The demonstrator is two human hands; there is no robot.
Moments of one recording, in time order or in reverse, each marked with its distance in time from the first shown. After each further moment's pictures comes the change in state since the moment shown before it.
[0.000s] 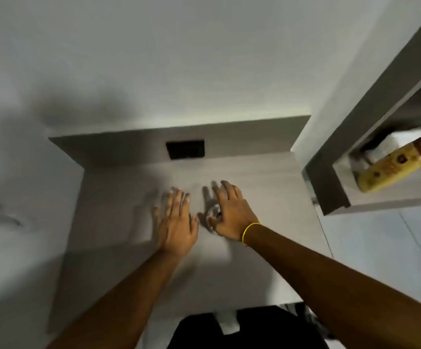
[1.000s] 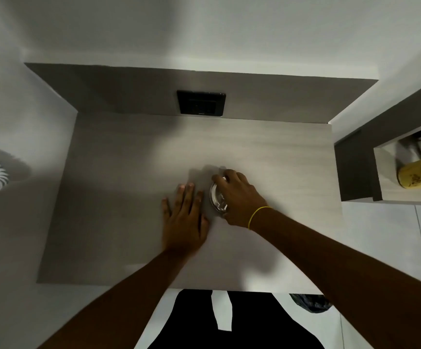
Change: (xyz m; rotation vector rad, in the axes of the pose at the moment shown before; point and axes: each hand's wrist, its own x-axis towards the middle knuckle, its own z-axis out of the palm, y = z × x) left_hand -0.044 -0.002 0.083 -0.043 -0.013 -0.038; right_hand 0.028 0.016 0.028 -0.173 -0.305 -0.130
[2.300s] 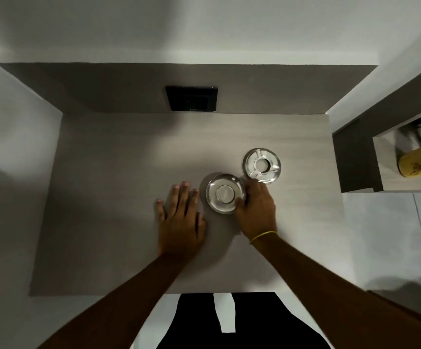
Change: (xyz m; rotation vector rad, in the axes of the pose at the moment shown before) left_hand -0.001 -0.005 0.005 0.046 0.048 0.017; right_hand -0.023 0.015 0.050 0.560 0.512 0.464
